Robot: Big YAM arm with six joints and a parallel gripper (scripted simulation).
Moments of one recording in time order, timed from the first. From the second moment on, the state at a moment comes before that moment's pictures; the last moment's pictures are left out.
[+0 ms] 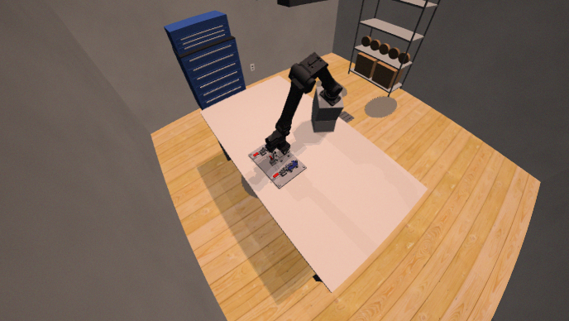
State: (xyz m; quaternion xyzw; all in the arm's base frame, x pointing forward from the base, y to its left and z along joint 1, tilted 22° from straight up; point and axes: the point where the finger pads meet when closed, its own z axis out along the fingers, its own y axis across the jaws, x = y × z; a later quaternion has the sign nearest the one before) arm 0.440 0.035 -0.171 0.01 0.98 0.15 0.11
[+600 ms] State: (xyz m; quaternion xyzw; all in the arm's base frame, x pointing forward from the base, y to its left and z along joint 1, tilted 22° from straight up) arm 0.429 0.028 -0.151 0.01 0.98 0.15 0.11
